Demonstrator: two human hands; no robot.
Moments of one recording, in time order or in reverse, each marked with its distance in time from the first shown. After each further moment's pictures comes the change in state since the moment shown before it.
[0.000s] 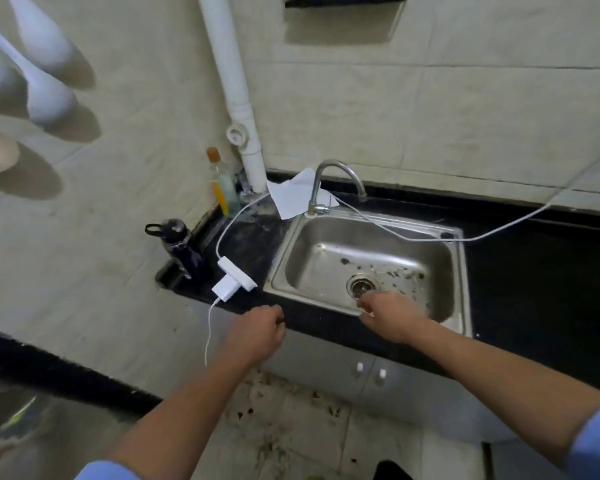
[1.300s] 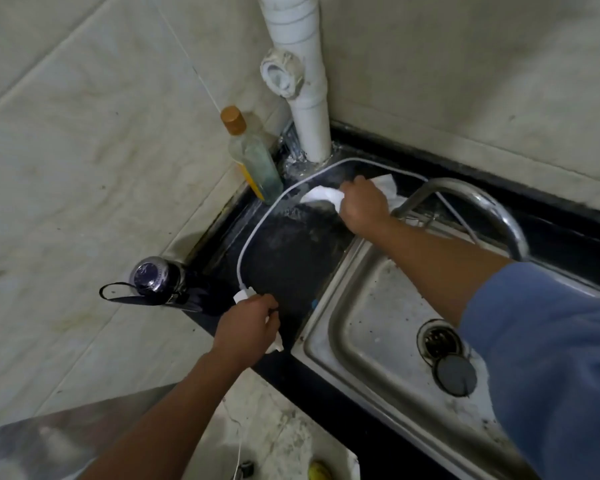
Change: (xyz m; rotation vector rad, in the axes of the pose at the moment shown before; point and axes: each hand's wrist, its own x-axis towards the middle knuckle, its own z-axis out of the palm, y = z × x) left_hand 0.227 -0.107 -0.017 -0.082 -0.080 -0.391; right_hand 0.489 -0.056 -0.011 0.085 0.131 -0.137
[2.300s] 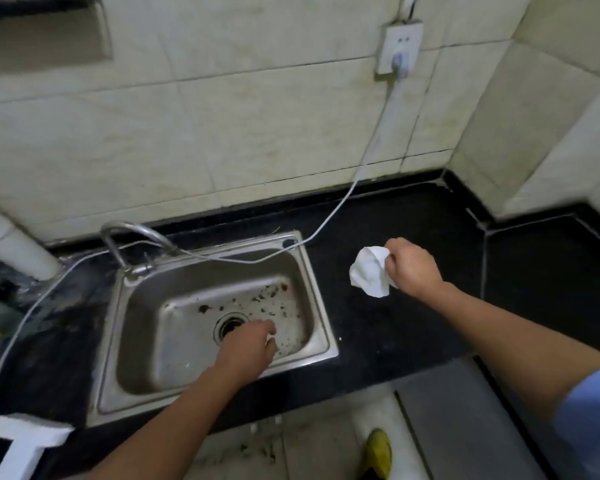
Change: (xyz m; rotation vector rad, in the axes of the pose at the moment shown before) left_hand -0.182 0.276 0.126 0.159 -0.144 0.928; right_hand -0.607 0.260 -0.167 0.010 0.395 0.794
